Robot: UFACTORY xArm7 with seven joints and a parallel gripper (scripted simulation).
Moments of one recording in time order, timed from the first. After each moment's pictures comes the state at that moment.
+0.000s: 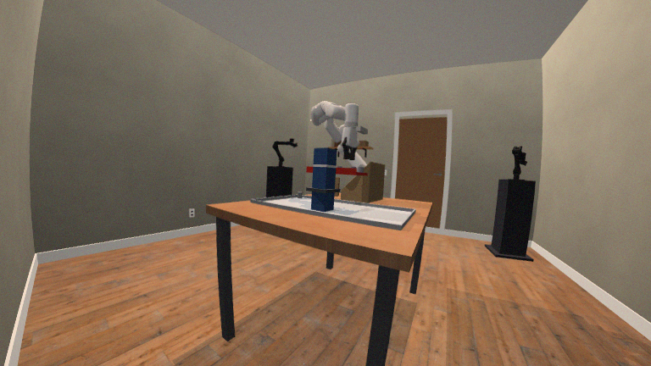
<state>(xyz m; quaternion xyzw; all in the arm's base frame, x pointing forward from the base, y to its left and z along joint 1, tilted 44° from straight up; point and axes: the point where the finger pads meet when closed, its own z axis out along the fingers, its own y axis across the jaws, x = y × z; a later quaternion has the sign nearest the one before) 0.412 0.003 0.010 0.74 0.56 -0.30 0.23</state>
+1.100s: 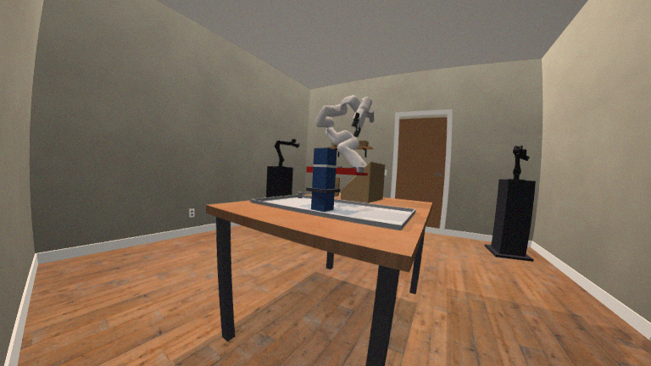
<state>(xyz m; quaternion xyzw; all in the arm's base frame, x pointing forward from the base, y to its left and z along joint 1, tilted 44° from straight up) 0.277 0.129 0.179 0.56 0.70 -0.20 0.41</state>
